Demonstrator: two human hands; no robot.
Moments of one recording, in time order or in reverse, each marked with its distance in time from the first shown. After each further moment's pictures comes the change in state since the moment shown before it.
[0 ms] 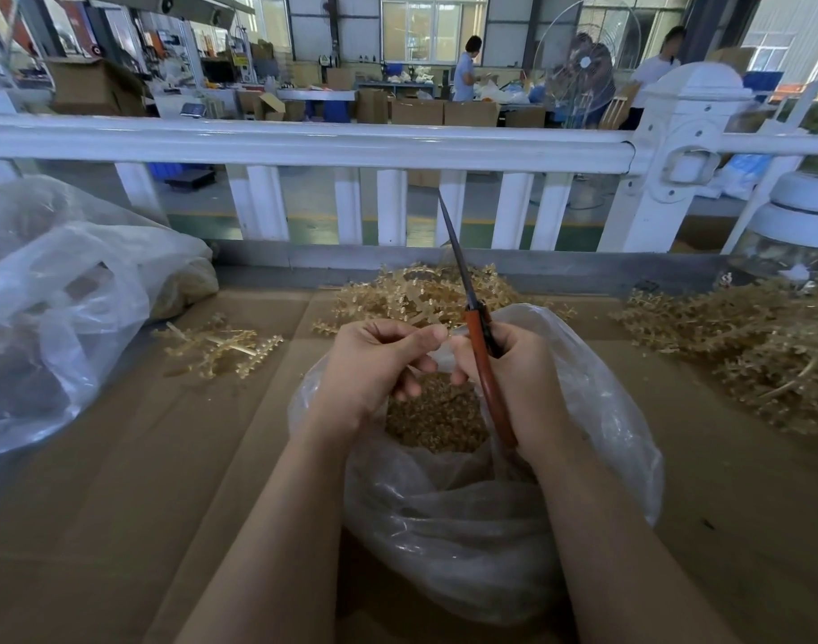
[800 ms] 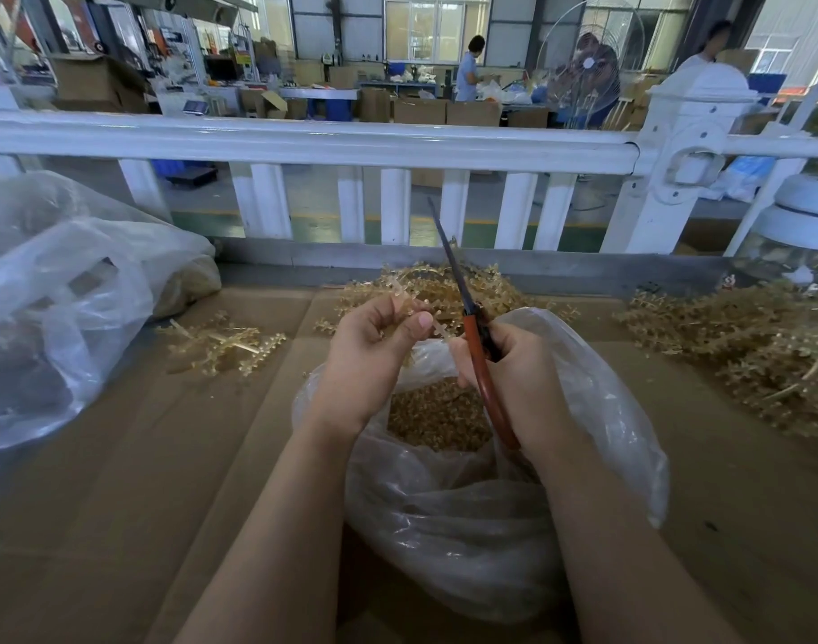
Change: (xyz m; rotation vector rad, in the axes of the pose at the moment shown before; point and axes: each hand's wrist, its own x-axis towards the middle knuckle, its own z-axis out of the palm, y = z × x) left_hand 0.004 -0.002 -0.005 0.123 0.009 0.270; right_hand 0.002 0.006 0.000 -0.097 -0.038 -0.043
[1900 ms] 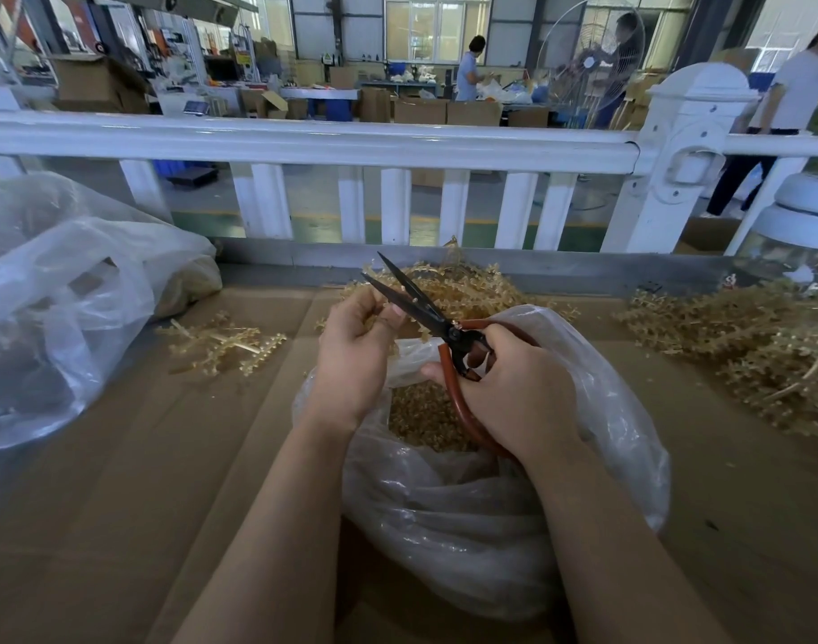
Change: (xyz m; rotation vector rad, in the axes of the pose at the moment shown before) left_hand 0.000 -0.002 -0.005 0.005 0.132 0.019; right_hand -0.006 0.007 0.001 -0.666 0.139 -0.305
